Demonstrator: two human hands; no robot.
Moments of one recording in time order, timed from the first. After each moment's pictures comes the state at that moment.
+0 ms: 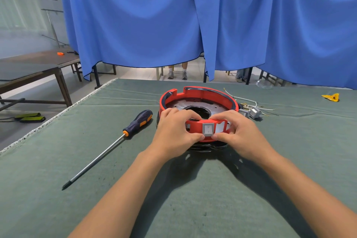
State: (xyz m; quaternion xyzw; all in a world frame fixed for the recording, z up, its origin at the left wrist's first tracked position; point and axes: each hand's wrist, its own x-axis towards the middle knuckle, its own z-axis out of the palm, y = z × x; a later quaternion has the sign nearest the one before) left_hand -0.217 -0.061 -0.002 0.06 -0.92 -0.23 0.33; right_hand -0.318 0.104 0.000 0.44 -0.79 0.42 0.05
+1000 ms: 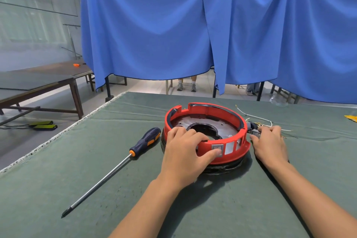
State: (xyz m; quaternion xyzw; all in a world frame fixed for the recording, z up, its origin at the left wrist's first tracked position) left_hand -0.228 -0.061 -0.016 0.06 -0.89 -0.18 0.42; right_hand -0.416 0.087 -0.030 0.12 -0.94 0.29 0.12
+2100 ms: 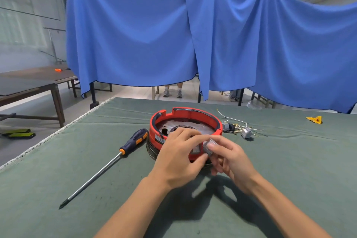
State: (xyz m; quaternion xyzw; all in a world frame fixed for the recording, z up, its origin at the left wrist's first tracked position) left_hand -0.201 -0.038 0.002 -0.06 -0.90 -0.19 0.38; right_hand -0.291 0.100 0.000 0.32 -0.59 0.71 -0.22
